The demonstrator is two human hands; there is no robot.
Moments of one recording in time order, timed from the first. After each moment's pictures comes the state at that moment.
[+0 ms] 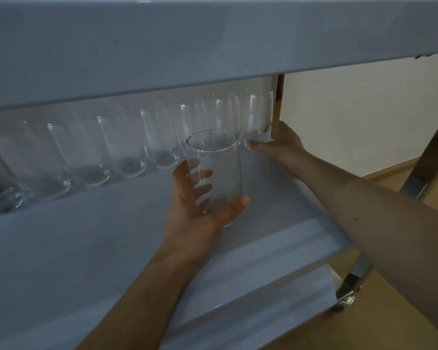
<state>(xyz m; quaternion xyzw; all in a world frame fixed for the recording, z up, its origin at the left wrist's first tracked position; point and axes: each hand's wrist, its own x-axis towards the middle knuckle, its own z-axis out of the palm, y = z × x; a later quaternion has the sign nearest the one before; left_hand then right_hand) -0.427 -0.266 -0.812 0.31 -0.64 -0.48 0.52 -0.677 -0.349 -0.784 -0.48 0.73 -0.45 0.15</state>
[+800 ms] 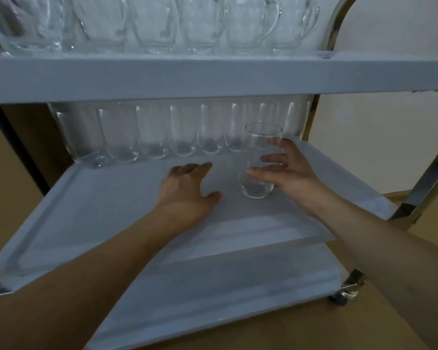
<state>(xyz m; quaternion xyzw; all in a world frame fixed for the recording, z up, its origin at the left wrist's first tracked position) -0.327 -0.256 -0.779 0.56 -0.80 -0.10 0.21 -0.551 -0.224 -0.765 -0.54 0.59 -0.52 0.31</state>
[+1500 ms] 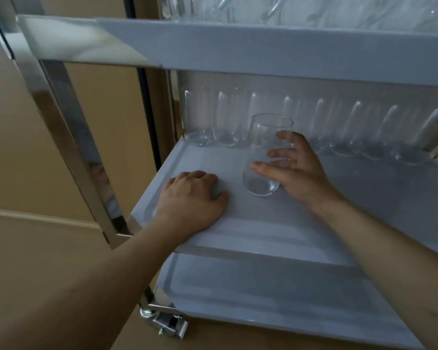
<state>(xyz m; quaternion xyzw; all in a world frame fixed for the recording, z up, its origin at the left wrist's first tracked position) -0.158 -0.227 -0.798 0.68 -0.72 -0.02 0.14 -0.369 -0.268 -0.776 -0.62 0.49 -0.50 0.34</state>
